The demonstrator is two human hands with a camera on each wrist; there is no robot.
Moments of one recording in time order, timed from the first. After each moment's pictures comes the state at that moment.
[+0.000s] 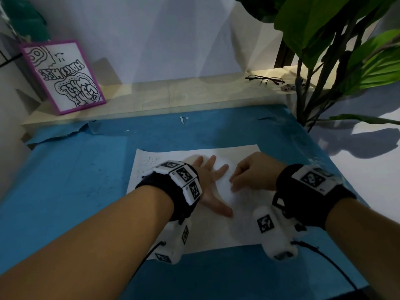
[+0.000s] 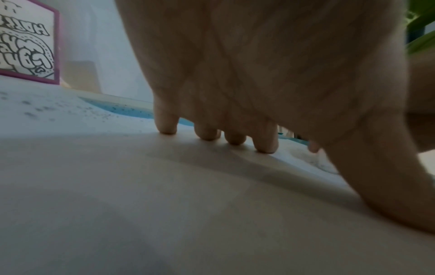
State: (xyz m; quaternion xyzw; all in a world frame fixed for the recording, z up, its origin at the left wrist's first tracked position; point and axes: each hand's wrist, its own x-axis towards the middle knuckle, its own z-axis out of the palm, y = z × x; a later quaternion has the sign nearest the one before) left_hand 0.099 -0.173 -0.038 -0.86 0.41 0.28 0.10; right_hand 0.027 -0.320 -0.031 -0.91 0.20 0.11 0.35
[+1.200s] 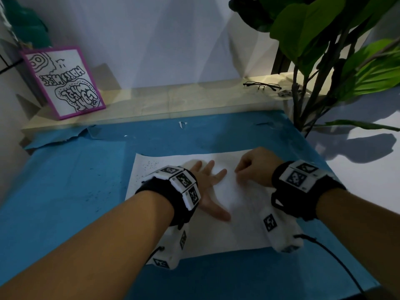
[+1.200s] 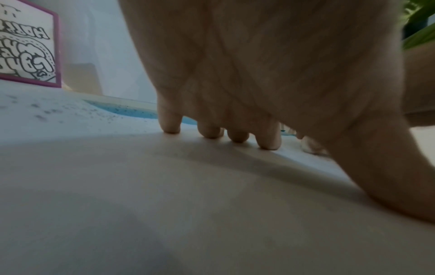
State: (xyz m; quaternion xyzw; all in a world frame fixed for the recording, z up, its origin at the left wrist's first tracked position) left_hand 0.098 -0.173 -0.035 -0.86 0.41 0.28 0.10; right_hand 0.033 -0.329 -0.025 -0.94 0.18 0.05 0.29
